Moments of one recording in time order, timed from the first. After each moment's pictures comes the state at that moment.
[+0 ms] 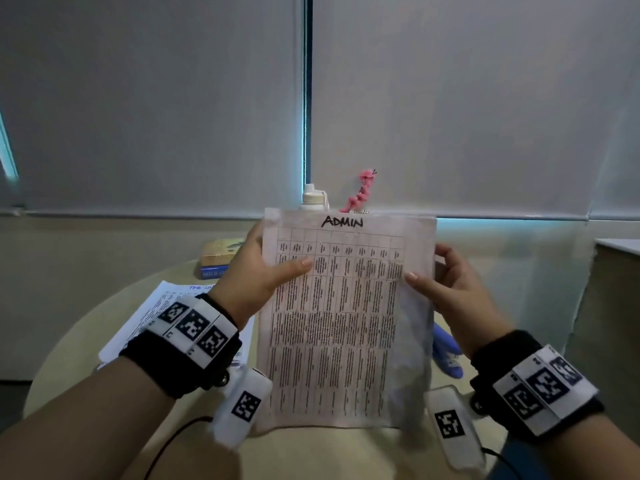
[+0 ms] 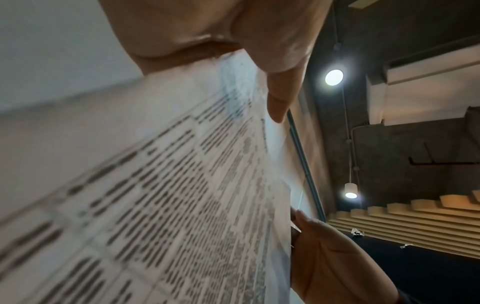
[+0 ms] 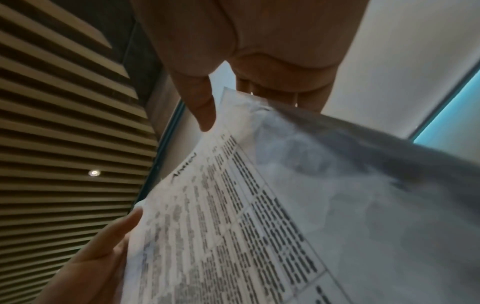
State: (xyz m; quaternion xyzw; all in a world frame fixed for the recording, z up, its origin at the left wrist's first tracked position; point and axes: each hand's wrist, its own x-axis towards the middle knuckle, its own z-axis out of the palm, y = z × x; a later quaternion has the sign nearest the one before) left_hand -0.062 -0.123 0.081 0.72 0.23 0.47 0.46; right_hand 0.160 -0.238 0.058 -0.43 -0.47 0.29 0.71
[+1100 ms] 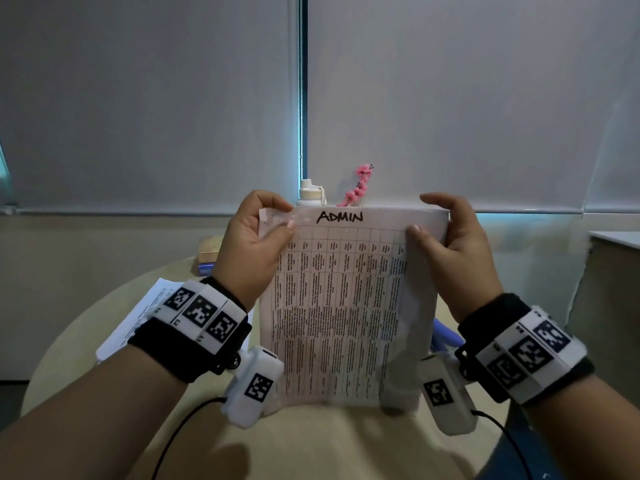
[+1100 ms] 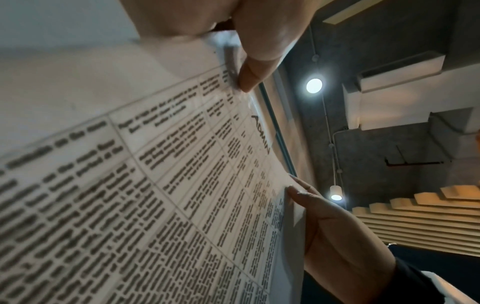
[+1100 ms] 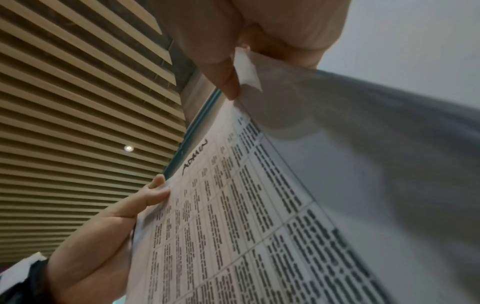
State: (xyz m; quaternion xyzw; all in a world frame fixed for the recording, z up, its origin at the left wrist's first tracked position) left_hand -0.055 -0.126 0.093 0.70 0.16 0.59 0.38; right_hand 0.151 -0.225 0.086 -0.46 -0.53 0.04 0.71
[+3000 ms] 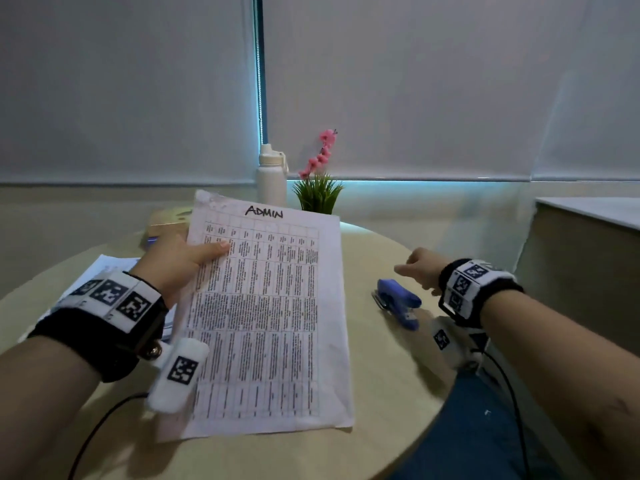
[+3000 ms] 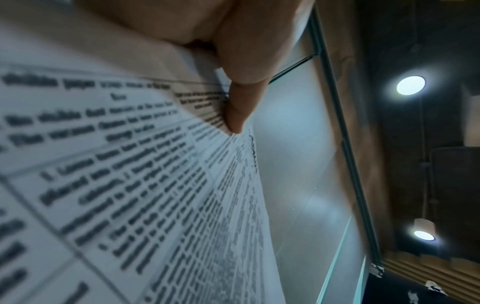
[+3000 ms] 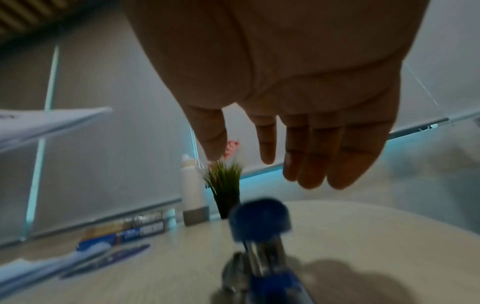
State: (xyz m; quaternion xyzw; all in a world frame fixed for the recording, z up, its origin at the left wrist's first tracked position) left_hand -0.071 -0.067 0.040 0.63 0.37 0.43 0.53; right_hand 0.282 -0.180 0.011 -0.88 -0.41 0.13 0.20
